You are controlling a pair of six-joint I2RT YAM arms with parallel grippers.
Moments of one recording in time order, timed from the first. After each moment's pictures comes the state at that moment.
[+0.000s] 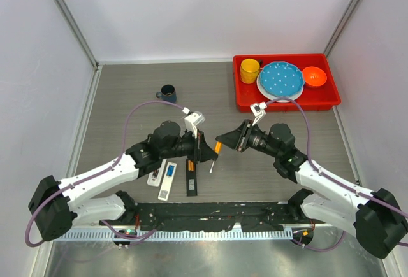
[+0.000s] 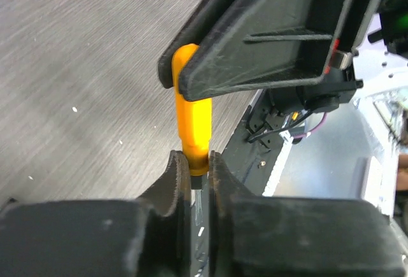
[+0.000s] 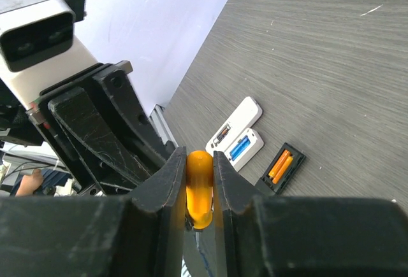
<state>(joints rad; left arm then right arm) -0.89 1.09 0.71 0.00 0.32 -0.54 0.63 0.97 0.44 0.47 -0.43 0.85</state>
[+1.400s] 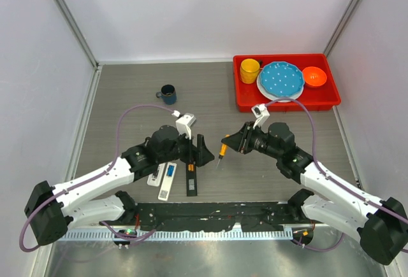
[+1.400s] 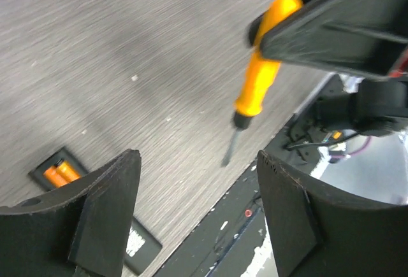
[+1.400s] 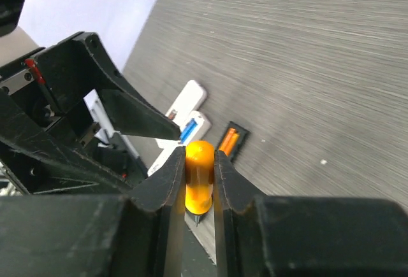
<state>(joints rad) -0.89 1.03 0.69 -0.10 0.16 -0.57 0.63 0.90 0.49 0.20 -0.34 0.70</state>
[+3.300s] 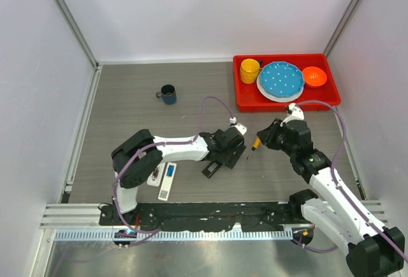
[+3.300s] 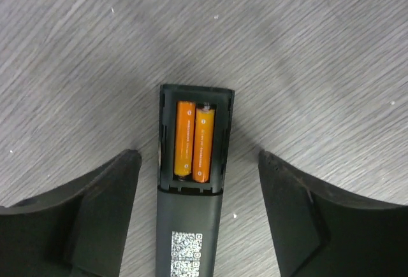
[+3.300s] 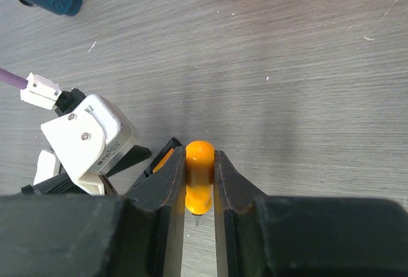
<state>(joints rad) -1.07 1.91 1.23 -0.34 -0.23 -0.35 0.33 0.76 0.52 -0.25 -0.03 0.58</state>
